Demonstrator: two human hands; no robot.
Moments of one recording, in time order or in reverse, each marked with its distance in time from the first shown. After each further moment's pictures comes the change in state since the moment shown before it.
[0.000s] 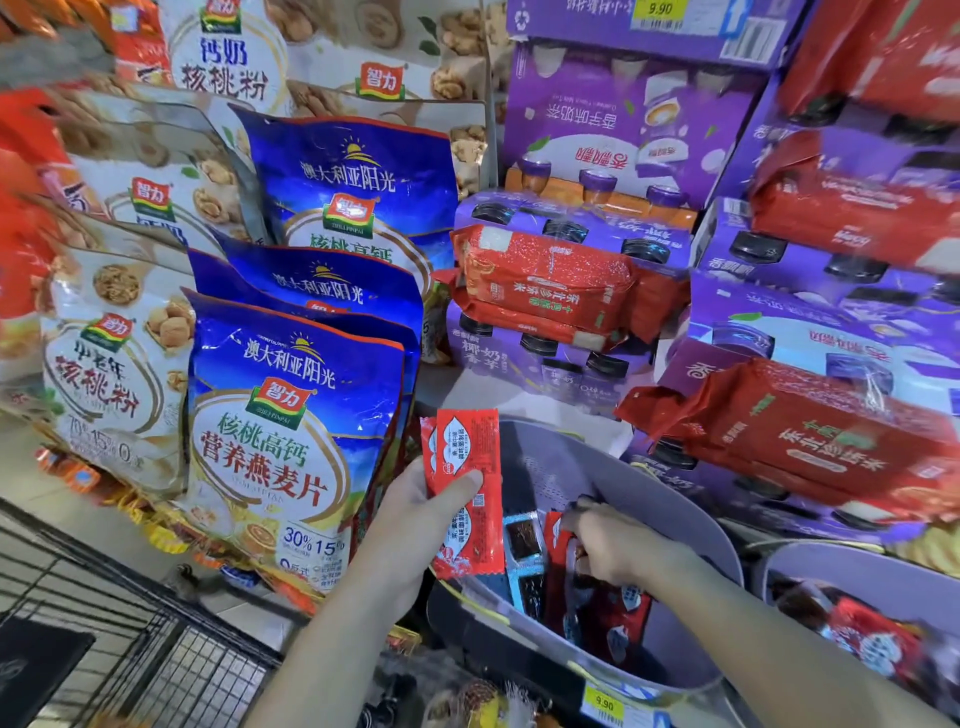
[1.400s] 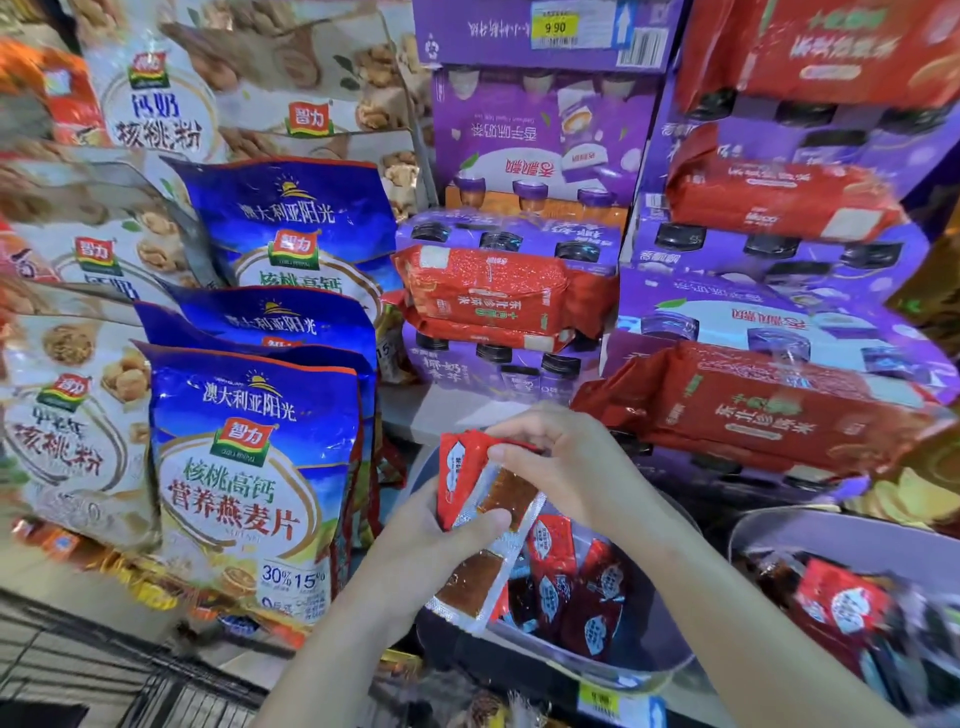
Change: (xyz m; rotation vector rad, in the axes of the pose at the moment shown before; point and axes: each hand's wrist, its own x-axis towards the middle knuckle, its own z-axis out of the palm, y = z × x) left_hand -0.011 0.006 0.022 0.258 -0.301 0.059; right_hand -0.079 -0.072 -0.098 0.794 0.767 -0.280
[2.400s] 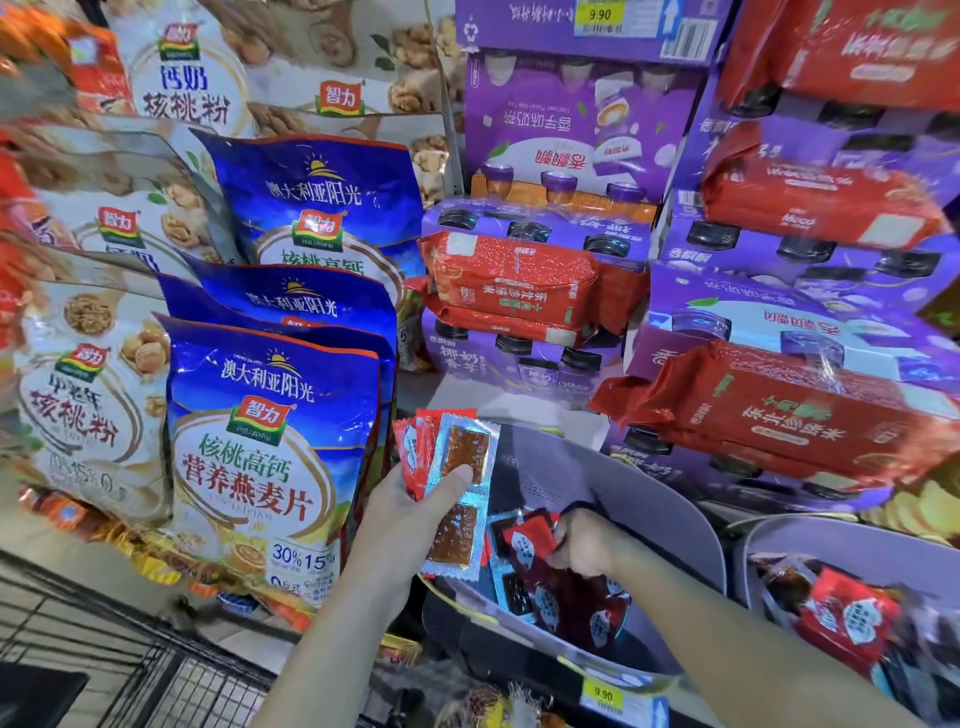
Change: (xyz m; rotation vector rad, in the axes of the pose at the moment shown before) left_hand 0.009 -0.018 -0.021 -0.129 0.387 -0.008; right_hand -0.017 0.155 0.062 -0.418 -0.523 0.721
